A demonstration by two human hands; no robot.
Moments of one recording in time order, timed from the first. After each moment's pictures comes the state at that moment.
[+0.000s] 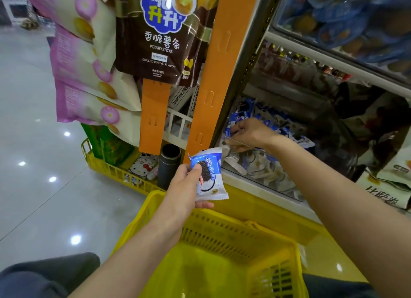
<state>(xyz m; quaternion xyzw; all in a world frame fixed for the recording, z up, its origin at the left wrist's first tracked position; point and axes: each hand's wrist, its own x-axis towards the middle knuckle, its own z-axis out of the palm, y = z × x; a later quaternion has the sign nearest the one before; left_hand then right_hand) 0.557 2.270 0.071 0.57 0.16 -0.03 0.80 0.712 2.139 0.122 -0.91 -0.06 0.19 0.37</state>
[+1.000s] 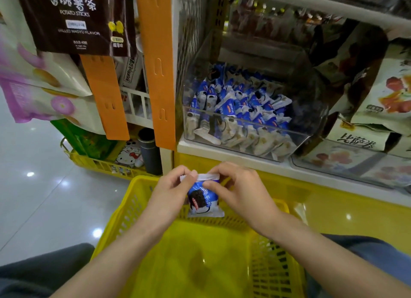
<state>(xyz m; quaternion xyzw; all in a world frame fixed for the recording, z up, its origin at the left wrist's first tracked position) 0.540 2.235 0.037 0.71 0.06 -0.06 0.70 0.562 2.084 0.050 -0.90 -0.23 -0.04 0.36</state>
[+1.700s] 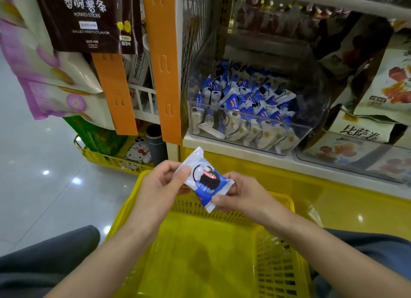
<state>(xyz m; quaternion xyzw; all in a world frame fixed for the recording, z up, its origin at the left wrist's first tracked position) 0.522 2.246 0.035 0.68 0.09 0.03 0.73 0.540 2.078 0.052 -0.74 -0.05 0.27 0.61</state>
